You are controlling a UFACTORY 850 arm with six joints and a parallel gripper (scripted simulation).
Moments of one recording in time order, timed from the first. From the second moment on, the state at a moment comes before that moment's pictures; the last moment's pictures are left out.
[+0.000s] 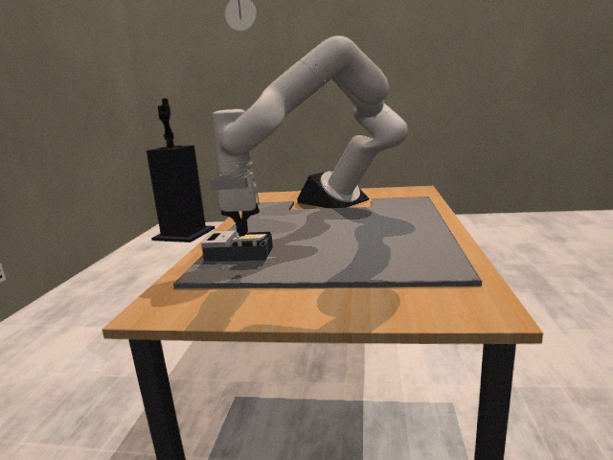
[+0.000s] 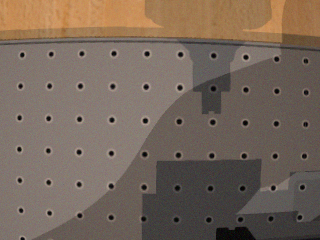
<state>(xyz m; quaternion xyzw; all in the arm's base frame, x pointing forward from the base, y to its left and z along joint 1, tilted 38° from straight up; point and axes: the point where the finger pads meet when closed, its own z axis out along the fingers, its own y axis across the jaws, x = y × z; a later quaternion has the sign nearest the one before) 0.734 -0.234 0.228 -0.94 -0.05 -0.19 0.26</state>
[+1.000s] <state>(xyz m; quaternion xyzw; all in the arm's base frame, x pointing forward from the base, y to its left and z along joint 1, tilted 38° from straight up) 0.739 -0.227 0.217 -0.94 -0.06 -0.19 0.26</state>
